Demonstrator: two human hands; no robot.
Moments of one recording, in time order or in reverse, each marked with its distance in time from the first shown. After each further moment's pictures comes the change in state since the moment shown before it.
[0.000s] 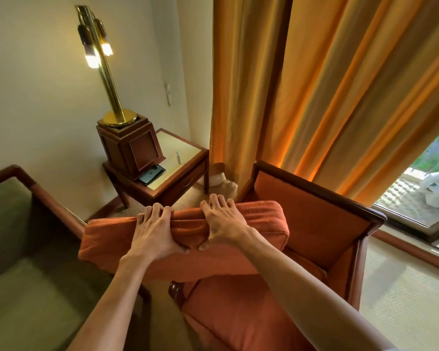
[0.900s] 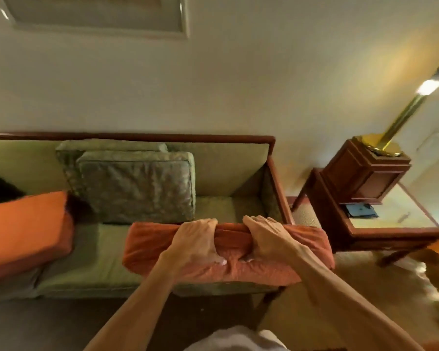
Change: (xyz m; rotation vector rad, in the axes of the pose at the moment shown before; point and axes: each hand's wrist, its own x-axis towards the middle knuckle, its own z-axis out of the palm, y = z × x) left_hand -0.316 -0.380 -0.086 0.015 0.056 -0.637; right_hand 0.149 -0.491 0.066 -0.047 -0.222 -0.823
